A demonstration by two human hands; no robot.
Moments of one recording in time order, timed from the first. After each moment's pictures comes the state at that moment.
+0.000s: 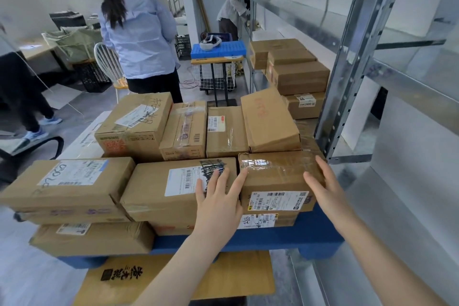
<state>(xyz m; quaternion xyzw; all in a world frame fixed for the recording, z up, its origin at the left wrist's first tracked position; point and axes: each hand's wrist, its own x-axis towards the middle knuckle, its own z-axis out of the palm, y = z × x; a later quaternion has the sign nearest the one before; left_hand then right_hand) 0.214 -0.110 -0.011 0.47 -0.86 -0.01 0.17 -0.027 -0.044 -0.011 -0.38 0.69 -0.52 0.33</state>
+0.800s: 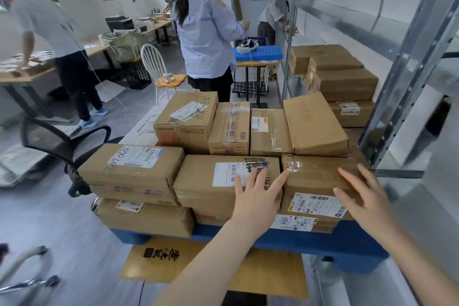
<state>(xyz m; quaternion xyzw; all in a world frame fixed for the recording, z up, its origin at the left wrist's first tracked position) 0.232 -0.114 0.000 0.46 -0.88 -0.04 0.12 -0.018 -0.041 -0.015 -0.56 0.74 -0.35 0.12</state>
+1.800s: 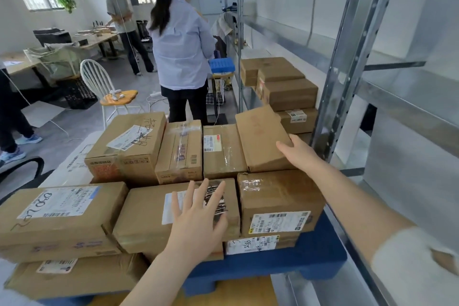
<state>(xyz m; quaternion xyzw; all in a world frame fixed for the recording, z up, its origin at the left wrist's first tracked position) 0.252 -0.143 0.006 0.49 -0.86 -0.03 0.12 -0.043 -0.173 0.058 -0.43 0.79 -0.35 0.27</state>
